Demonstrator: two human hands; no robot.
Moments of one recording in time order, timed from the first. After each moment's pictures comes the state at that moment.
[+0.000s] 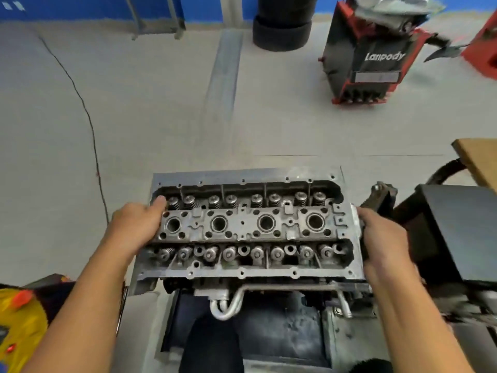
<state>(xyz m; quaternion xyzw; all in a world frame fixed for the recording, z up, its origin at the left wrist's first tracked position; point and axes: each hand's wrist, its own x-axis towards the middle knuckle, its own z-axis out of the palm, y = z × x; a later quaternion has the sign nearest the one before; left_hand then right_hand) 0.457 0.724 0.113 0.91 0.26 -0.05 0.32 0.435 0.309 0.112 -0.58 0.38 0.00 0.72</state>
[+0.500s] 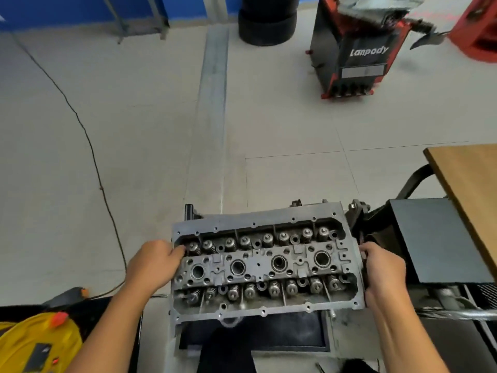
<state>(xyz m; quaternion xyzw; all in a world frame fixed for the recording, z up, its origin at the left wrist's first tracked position) 0.453 0.697 0.168 0.97 0.14 -0.14 0.16 0.414 0.271 0.159 -0.54 0.53 -0.02 0.65</state>
